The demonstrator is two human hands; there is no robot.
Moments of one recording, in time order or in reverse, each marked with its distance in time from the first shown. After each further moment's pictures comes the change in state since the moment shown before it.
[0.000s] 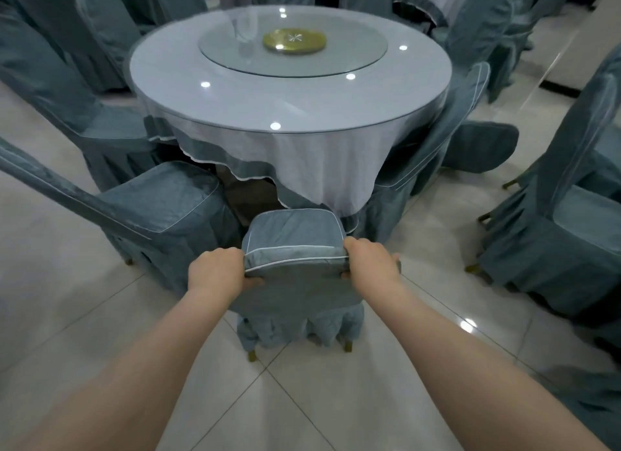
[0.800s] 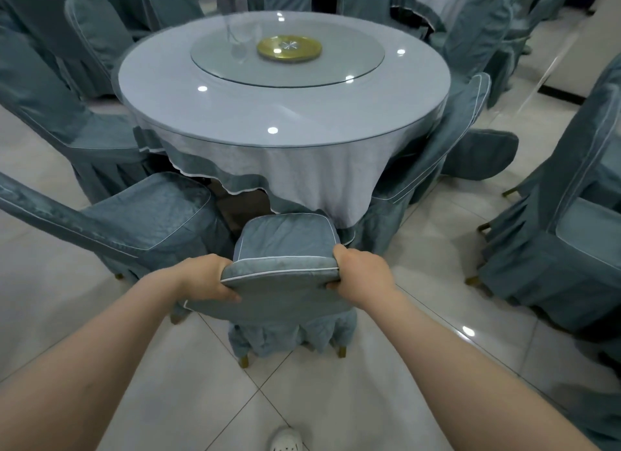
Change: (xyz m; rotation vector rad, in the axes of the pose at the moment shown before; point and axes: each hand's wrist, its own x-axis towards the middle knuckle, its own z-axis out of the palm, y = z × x) left_hand 0.077 -0.029 -0.018 -0.331 -0.427 0.255; right_hand 0.065 0.020 0.002 -0.072 0.091 -0.222
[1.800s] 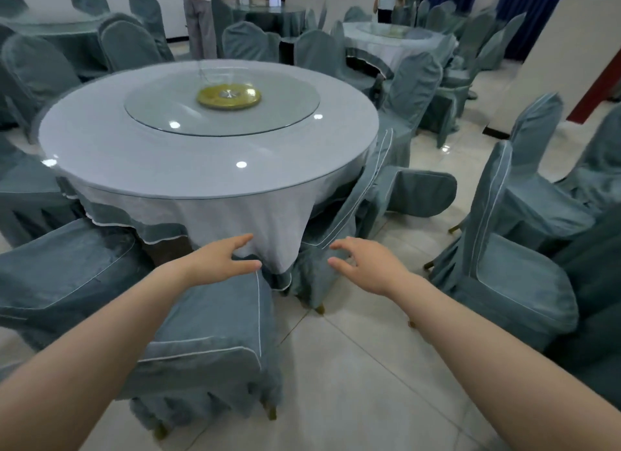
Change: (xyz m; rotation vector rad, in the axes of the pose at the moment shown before) left_hand 0.116 0.267 -0.062 -0.271 0.184 0.194; right_hand 0.034 0.286 -0.117 0.201 0.032 -0.099
